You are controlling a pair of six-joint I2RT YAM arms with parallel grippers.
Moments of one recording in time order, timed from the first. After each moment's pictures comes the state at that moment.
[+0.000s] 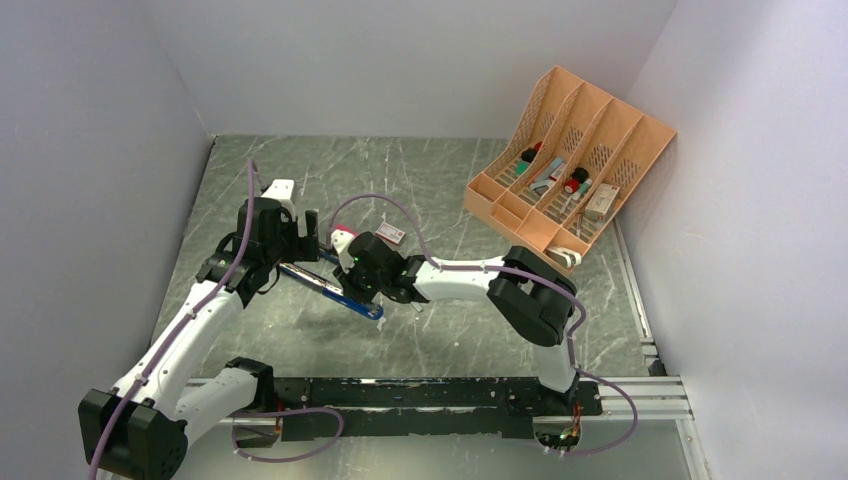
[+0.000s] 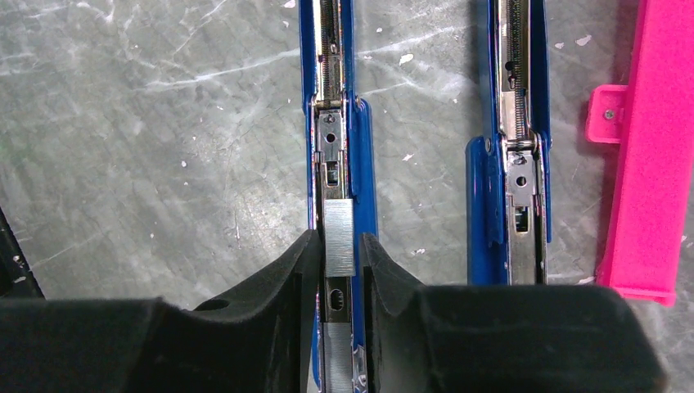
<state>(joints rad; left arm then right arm) -0.29 0.97 0.79 -0.45 -0.17 -0.18 1.05 1.95 1.21 0.04 -0.11 0.07</state>
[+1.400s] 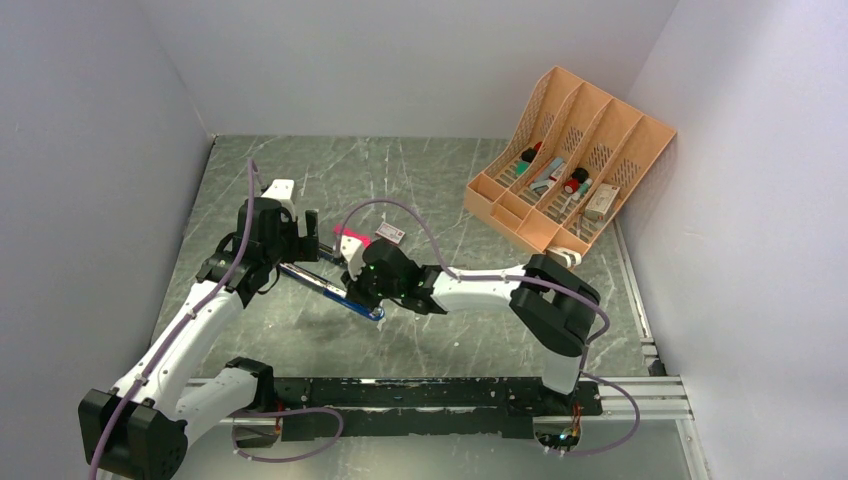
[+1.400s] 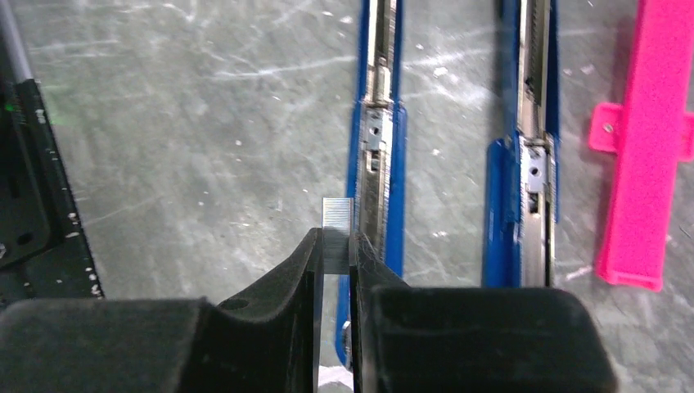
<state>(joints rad) -0.29 0.97 0.79 -0.45 -0.17 -0.18 1.07 1.82 1.05 0.18 -0.13 0.04</state>
